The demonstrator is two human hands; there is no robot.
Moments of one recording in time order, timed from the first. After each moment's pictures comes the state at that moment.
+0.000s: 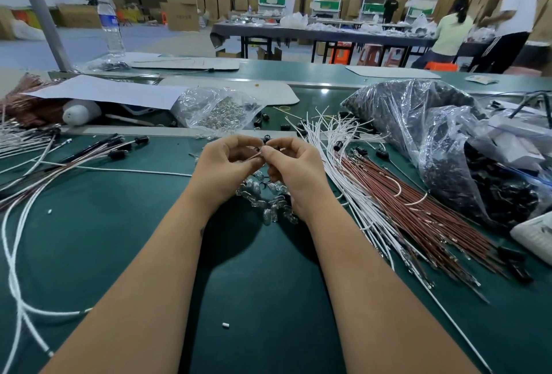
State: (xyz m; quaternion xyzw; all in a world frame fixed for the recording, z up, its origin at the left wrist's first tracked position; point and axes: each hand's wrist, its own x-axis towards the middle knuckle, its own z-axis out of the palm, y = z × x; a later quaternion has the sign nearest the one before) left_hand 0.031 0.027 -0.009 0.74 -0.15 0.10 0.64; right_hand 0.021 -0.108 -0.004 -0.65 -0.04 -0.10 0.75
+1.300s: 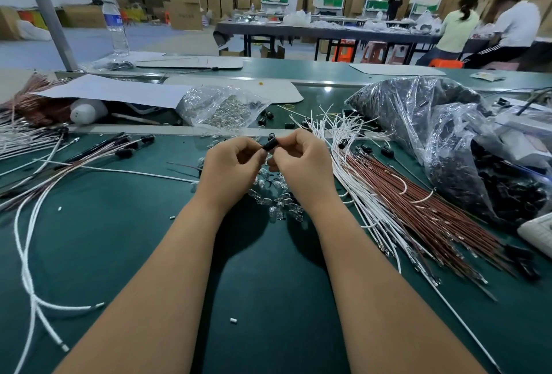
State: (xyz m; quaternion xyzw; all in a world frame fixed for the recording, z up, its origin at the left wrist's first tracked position) left_hand 0.031 0.024 -0.016 0.81 -0.15 0.22 0.52; right_hand 0.018 -0.109 -0.004 -0.76 -0.07 -0.21 0.62
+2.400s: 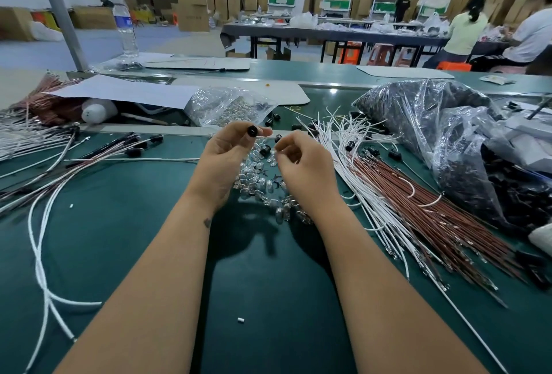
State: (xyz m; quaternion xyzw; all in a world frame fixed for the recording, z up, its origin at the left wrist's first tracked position) left_hand 0.036 0.036 -0.009 0.62 -0.22 0.13 0.74; right_hand 0.016 -0.107 -0.004 -0.84 -0.12 -0.26 0.46
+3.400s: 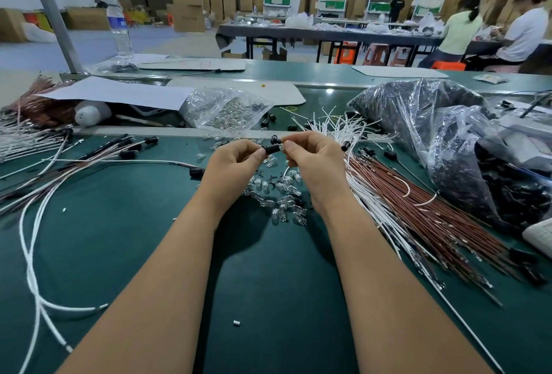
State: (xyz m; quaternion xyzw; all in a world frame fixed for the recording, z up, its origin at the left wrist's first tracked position) left_hand 0.031 0.029 -0.014 0.78 -0.14 0.13 0.59; right_hand 0.020 -0.120 0.003 -0.70 -0.05 -0.17 0.69
